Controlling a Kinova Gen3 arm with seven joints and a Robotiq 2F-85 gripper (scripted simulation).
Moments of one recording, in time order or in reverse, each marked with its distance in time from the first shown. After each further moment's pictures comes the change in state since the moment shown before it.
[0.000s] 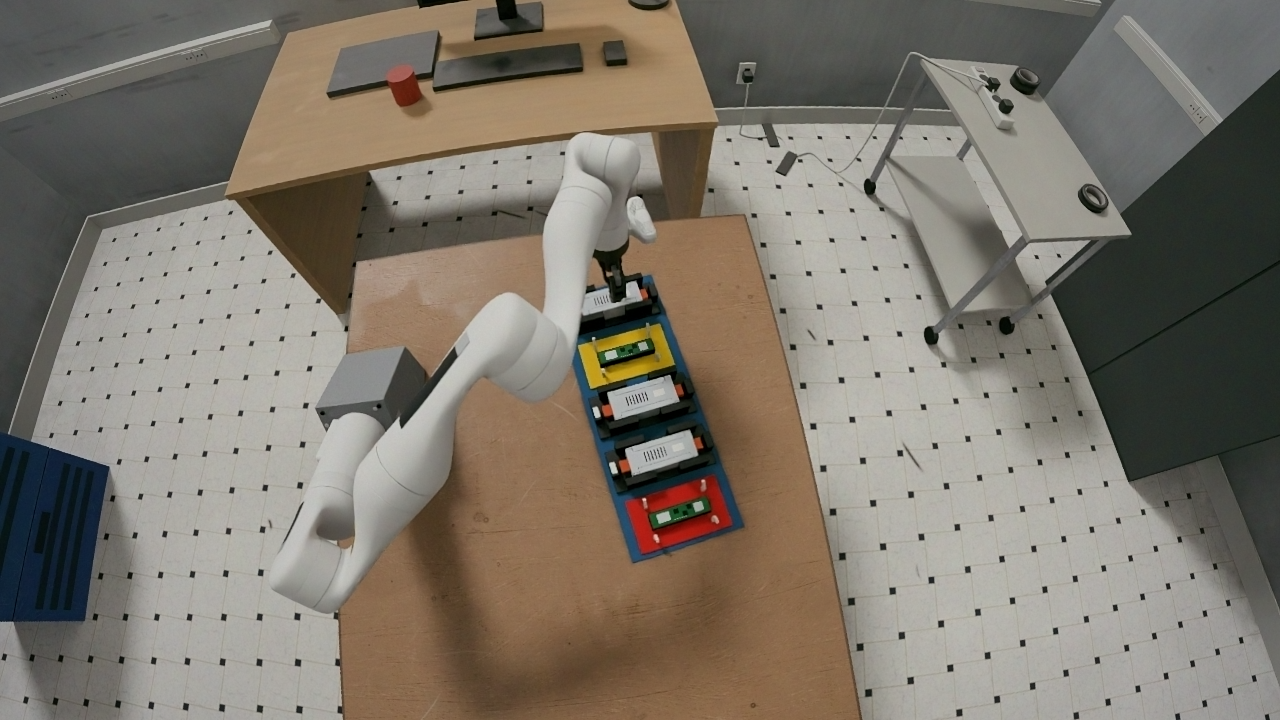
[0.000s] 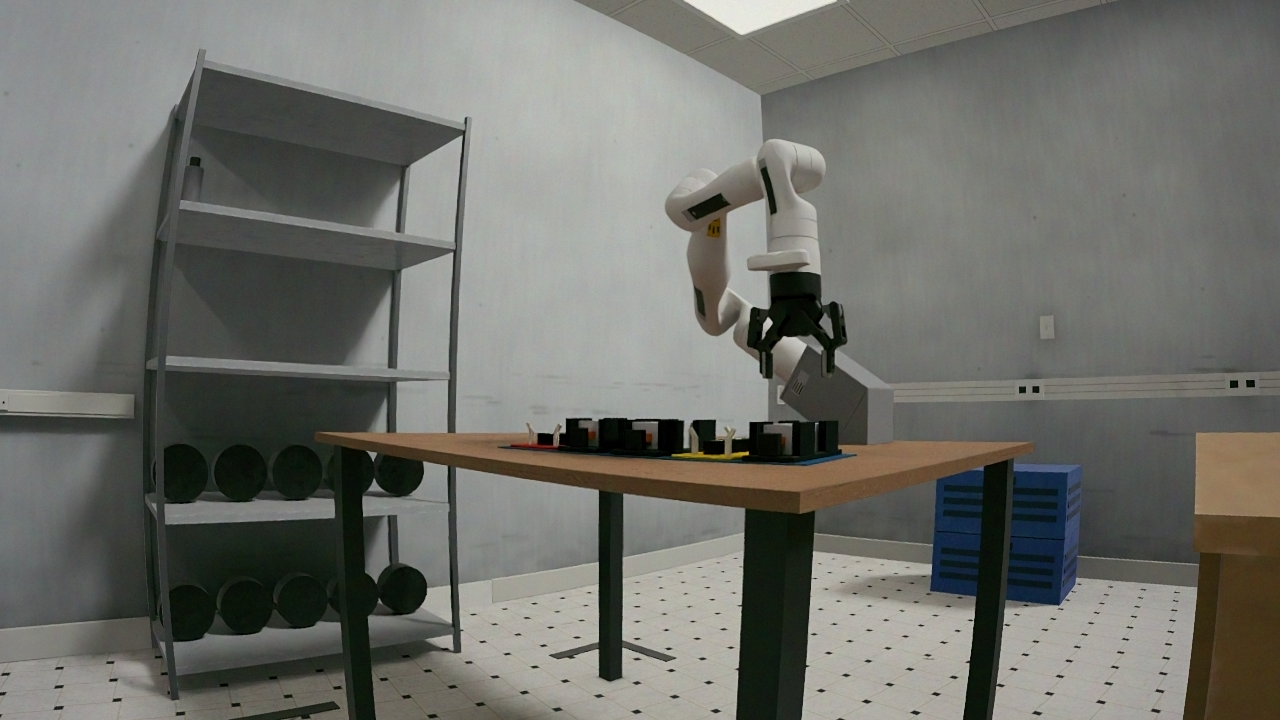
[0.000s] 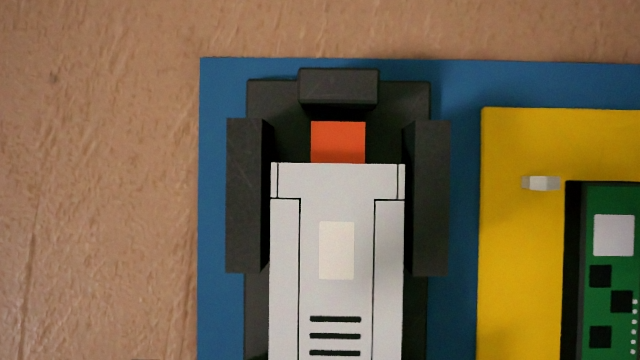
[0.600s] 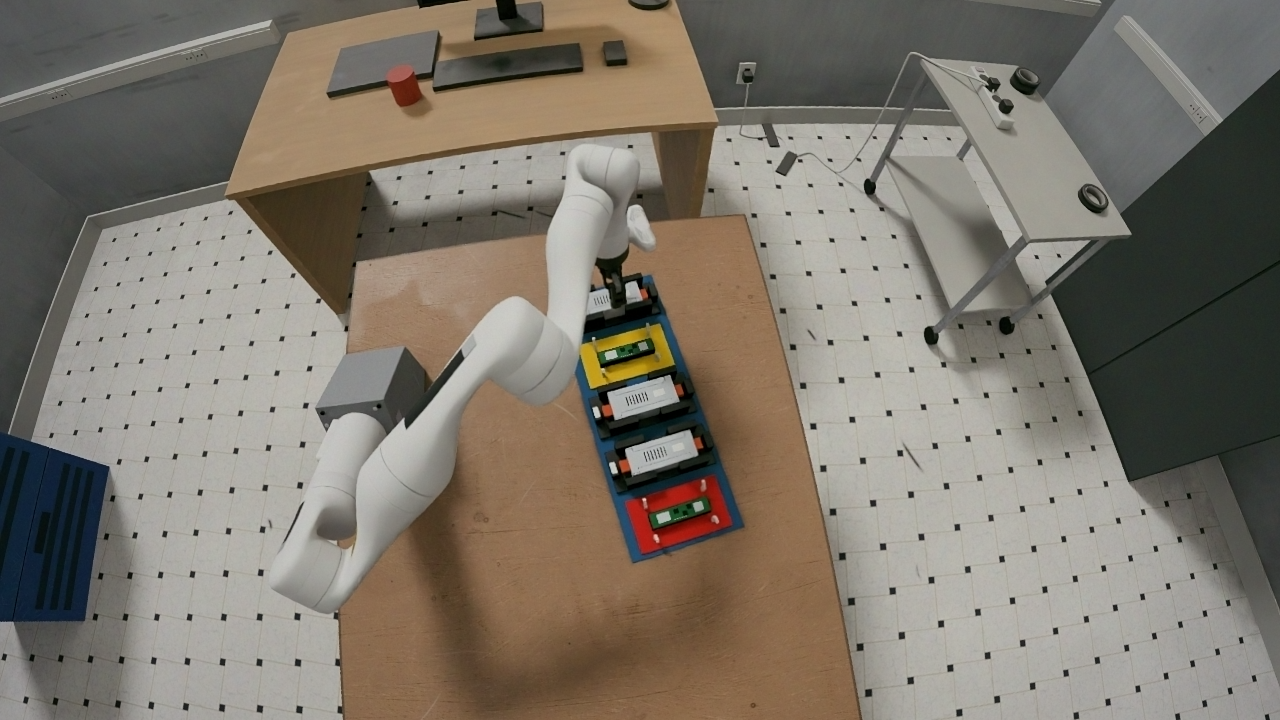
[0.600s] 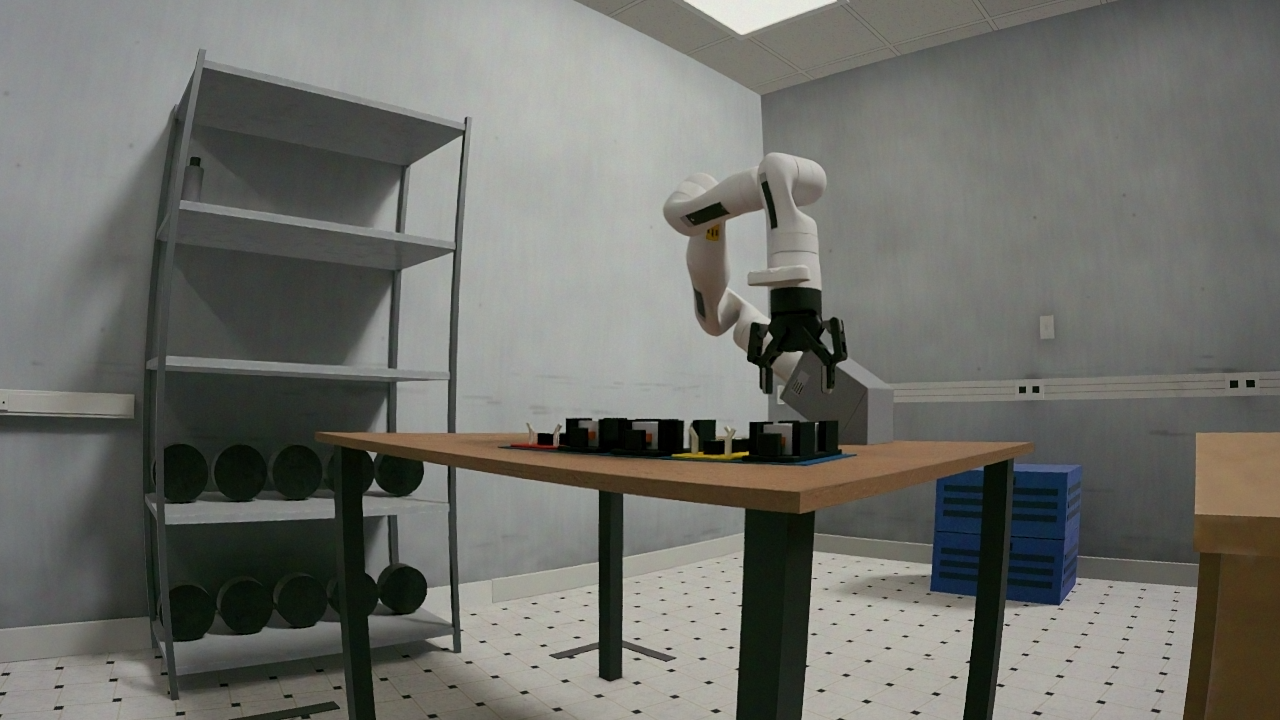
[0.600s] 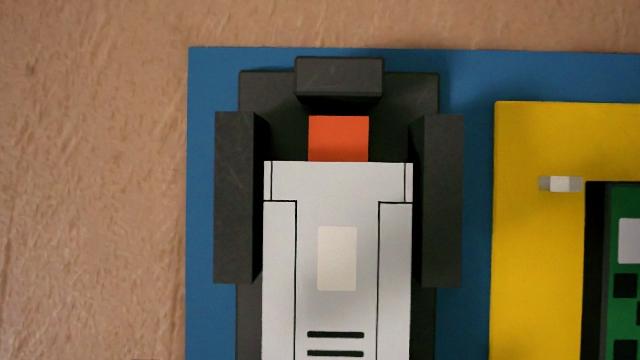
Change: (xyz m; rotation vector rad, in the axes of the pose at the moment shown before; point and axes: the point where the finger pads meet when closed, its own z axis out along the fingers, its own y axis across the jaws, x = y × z) arm 0.000 0.000 0.022 0.000 0.000 0.000
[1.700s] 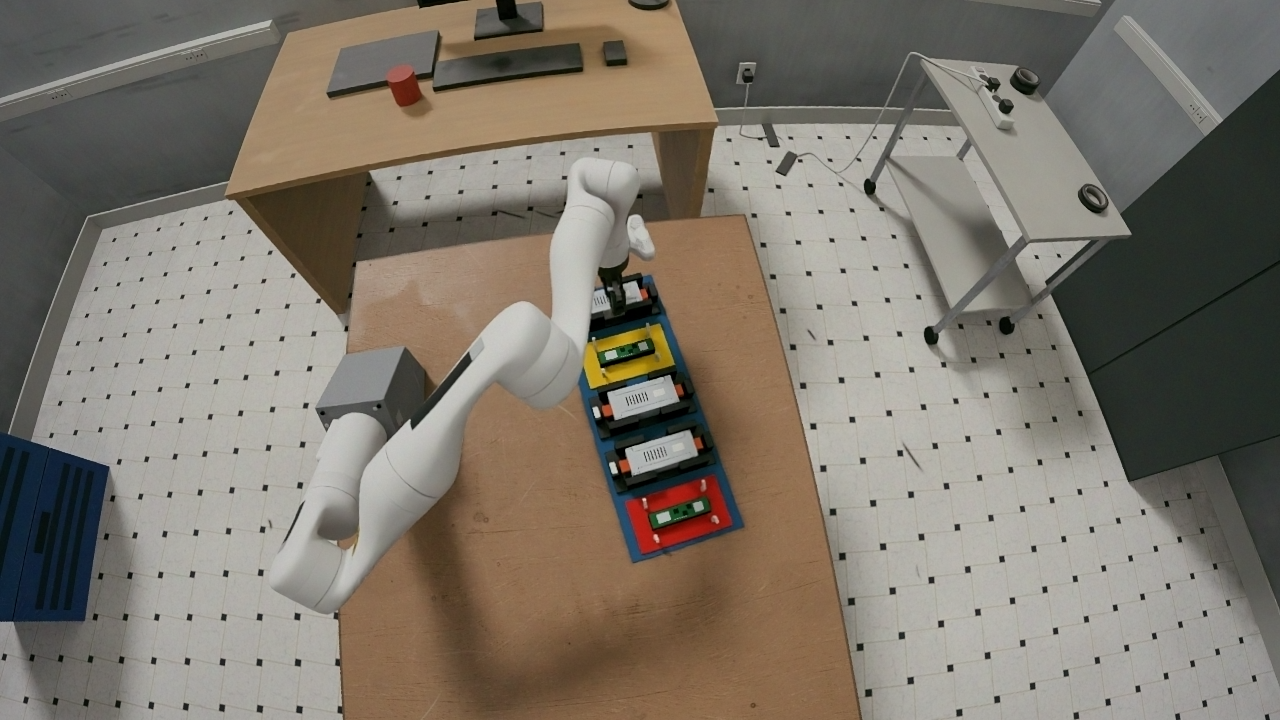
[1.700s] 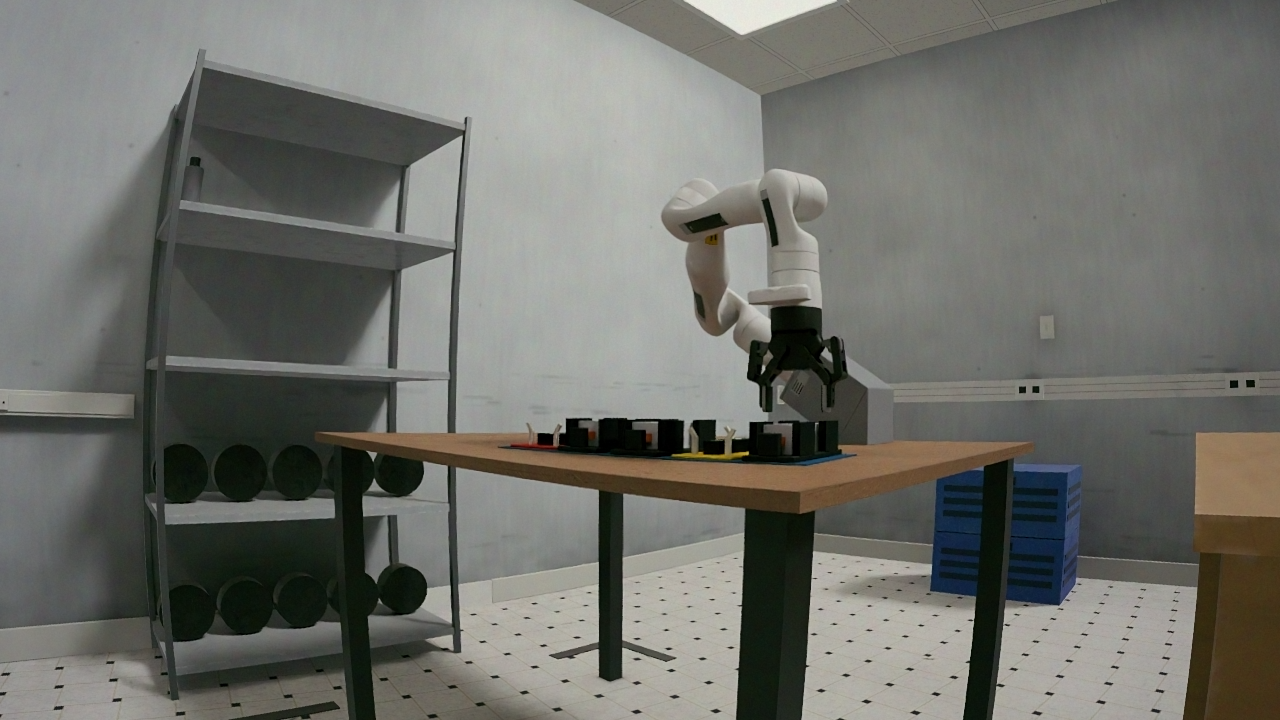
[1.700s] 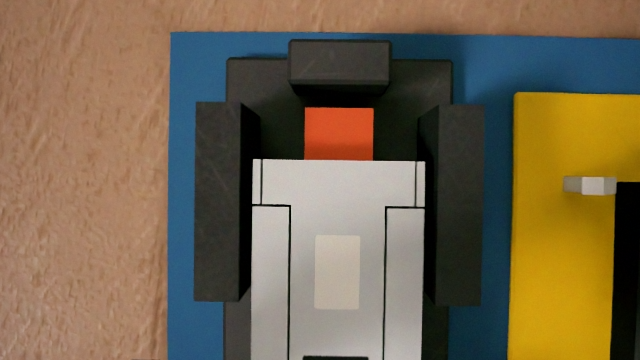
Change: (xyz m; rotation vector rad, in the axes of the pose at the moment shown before) arm 0.000 0.000 0.026 0.000 0.000 0.000
